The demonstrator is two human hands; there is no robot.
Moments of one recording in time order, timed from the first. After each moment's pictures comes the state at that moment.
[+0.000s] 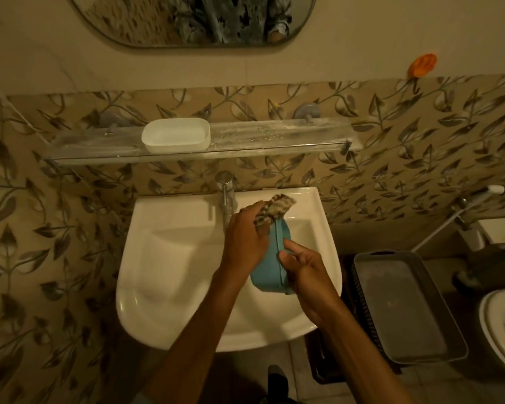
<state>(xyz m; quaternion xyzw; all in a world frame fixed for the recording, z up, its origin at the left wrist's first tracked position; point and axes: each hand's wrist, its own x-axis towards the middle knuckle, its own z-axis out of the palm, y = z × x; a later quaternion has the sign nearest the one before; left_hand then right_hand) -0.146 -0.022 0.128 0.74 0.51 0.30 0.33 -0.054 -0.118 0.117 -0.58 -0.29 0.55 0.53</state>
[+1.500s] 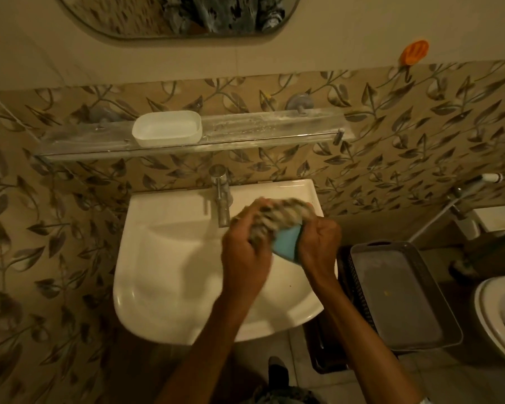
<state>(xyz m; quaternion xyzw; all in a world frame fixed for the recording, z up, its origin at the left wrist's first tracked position) -0.152 -0.075 0.143 0.68 0.45 0.44 0.38 -0.038 -0.091 0.123 -0.73 -0.32 0.16 0.59</state>
